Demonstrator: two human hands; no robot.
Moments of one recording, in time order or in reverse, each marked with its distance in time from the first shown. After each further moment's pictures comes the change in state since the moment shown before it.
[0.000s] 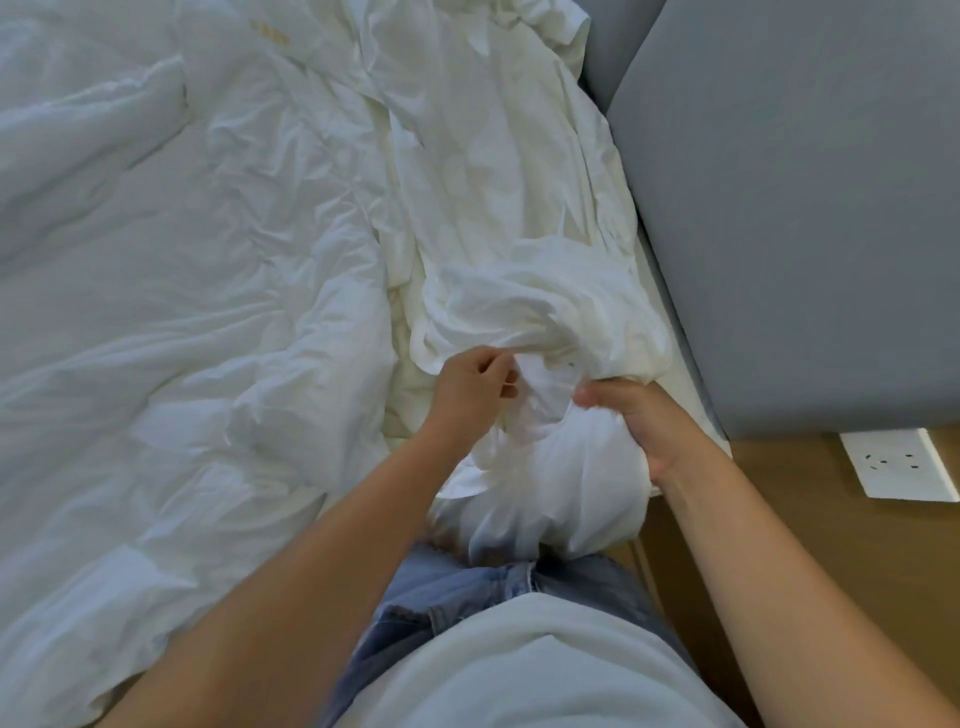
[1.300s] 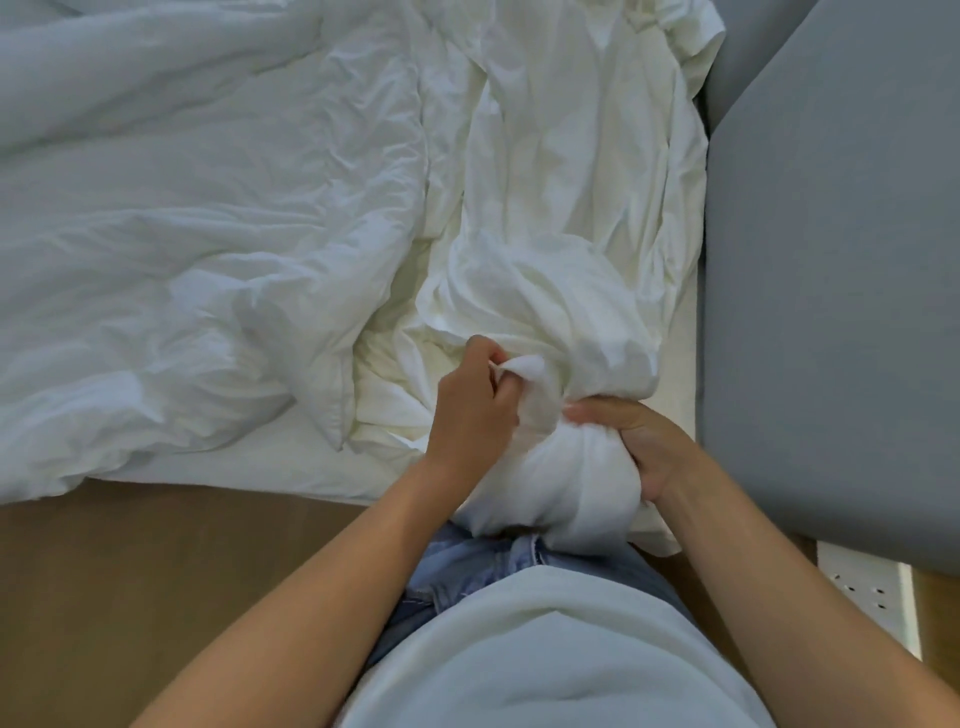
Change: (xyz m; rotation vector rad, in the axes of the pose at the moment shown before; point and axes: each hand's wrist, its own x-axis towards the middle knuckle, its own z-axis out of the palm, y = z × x) left_hand -0.049 -0.015 0.113 0.167 0.482 0.252; right_hand 0.022 -0.015 -0.097 -0.092 -0.414 0.286
